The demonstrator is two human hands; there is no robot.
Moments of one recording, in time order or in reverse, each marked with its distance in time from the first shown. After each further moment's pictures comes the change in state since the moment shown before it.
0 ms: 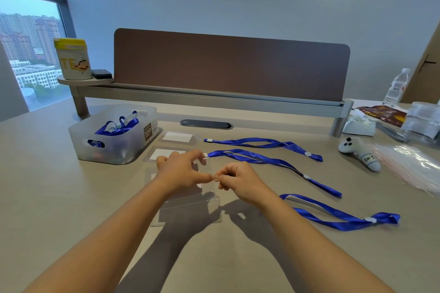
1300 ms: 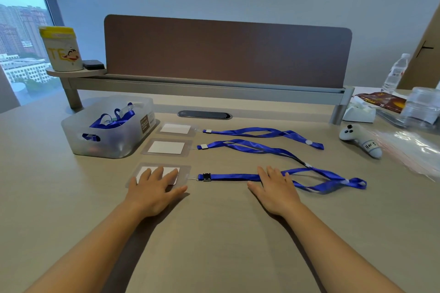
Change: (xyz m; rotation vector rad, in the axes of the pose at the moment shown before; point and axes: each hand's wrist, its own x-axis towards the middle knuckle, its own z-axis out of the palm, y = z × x) left_hand -0.014 -0.079 0.032 0.304 -0.253 -0.091; right_hand -0.007 0.080 -0.018 -0.772 0.022 0.347
